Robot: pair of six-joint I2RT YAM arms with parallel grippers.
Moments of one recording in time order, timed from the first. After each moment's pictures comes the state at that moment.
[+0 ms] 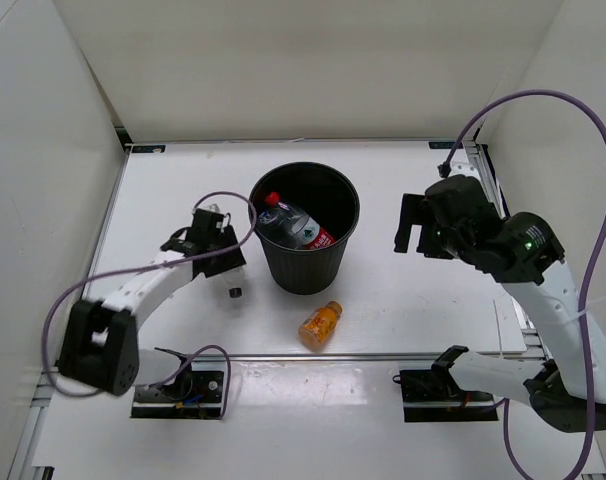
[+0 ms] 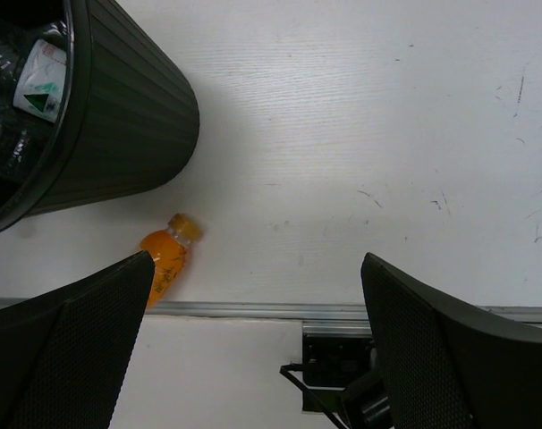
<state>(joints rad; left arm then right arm) -0.32 1.38 0.77 -0.39 -0.04 -0.58 0.71 1.10 1.62 -1.38 0.38 0.59</state>
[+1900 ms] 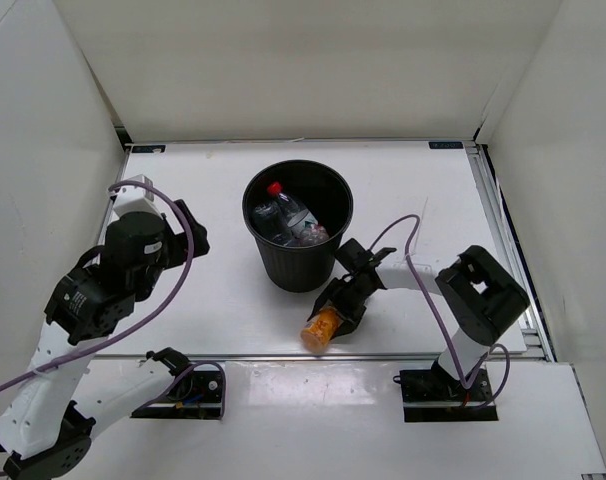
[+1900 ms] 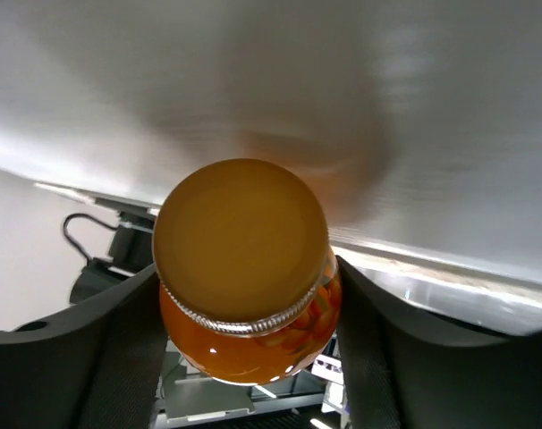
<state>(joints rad) -0.61 0.83 1.37 -1.08 -0.53 -0.61 0.76 1.67 0.81 -0.48 -0.59 1.38</state>
